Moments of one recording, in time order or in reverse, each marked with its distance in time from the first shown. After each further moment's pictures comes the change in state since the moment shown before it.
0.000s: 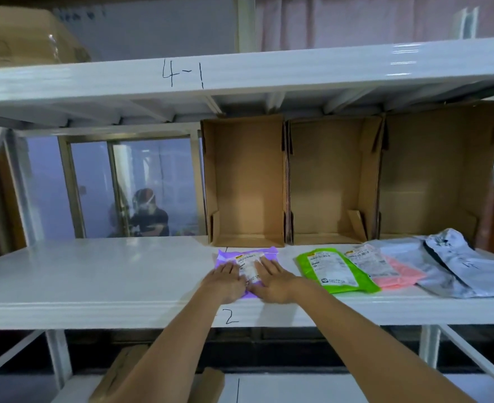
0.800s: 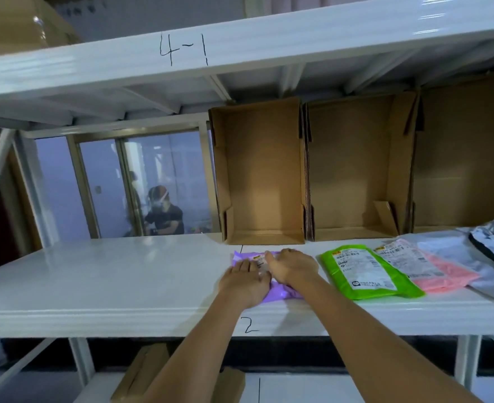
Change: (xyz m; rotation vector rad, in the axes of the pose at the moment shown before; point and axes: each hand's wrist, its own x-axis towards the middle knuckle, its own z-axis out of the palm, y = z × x) left_hand 0.023 0.002 0.006 0.008 0.026 -0.025; right_hand 0.065 -0.003 -0.006 0.071 0.309 0.353
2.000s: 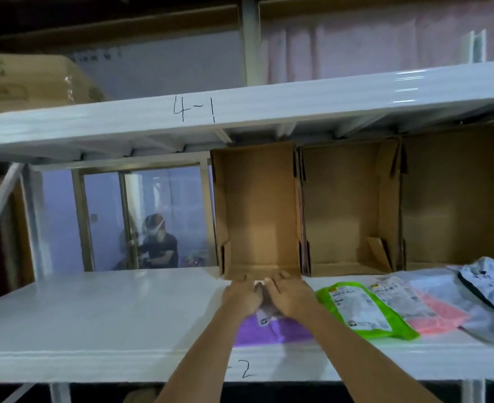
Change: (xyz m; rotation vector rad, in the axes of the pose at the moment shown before) left_hand 0.020 0.002 -0.031 -0.110 0.178 0.013; right_hand -0.011 0.007 -0.020 0.090 0.071 -0.251
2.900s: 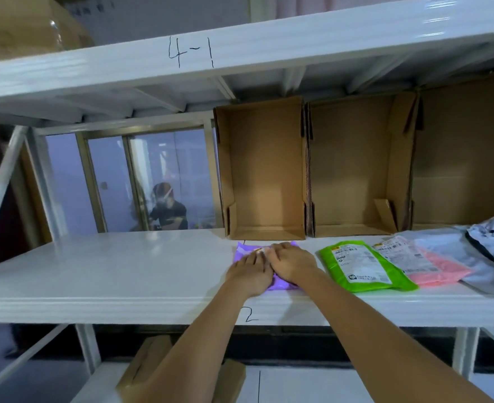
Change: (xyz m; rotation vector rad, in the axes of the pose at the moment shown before) left_hand -0.020 -0.008 0.033 0.038 -0.207 0.041; right_hand 0.001 0.003 0.026 0.023 -0.042 0.041
